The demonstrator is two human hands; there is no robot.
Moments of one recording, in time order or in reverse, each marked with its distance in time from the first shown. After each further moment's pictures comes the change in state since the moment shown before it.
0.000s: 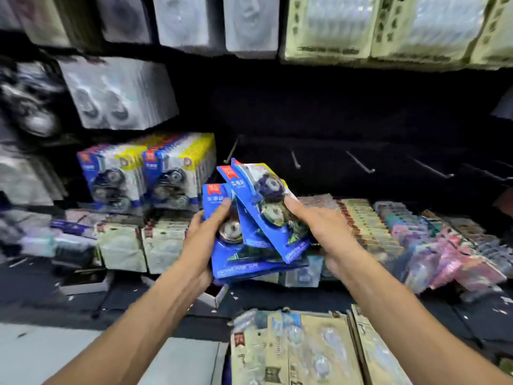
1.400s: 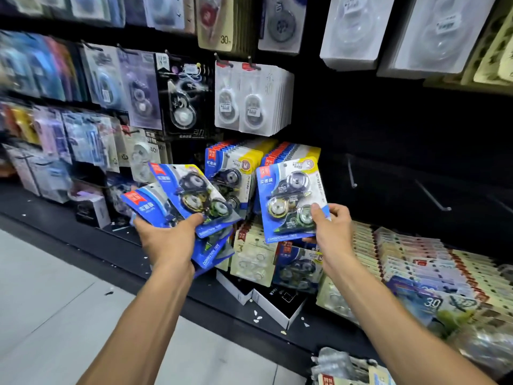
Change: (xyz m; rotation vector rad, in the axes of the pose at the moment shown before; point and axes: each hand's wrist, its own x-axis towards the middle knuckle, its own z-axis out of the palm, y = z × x) left_hand 0.013 0.125 -0.197 0.029 0.836 0.435; right_hand 0.069 0.005 0.228 0.058 0.126 -0.130
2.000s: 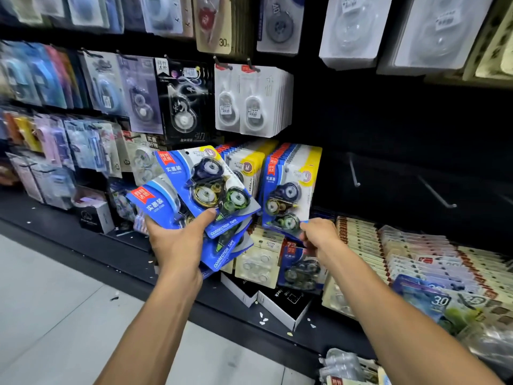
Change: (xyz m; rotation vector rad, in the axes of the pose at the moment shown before) left_hand -0.007 0.002 -0.002 -0.113 -0.134 0.013; right_hand 0.027 0.015 0.023 -0.343 -0.140 0.287
